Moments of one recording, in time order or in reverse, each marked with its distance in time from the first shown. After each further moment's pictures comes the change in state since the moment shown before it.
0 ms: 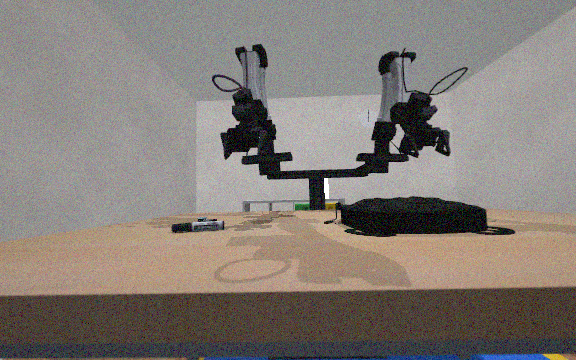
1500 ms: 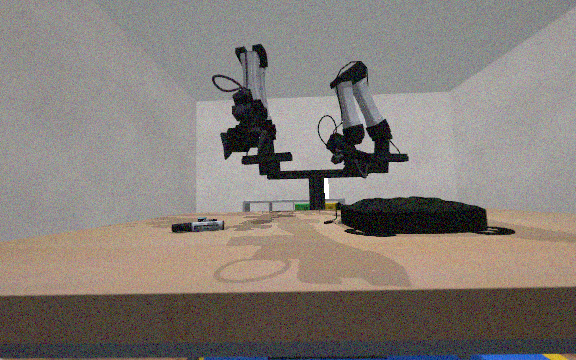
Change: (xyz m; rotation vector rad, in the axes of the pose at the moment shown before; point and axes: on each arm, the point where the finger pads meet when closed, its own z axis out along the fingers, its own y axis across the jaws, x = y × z) left arm 0.141 -0.162 -0.073 -0.138 0.028 1.111; right arm 0.000 0.000 0.000 0.000 0.000 0.000
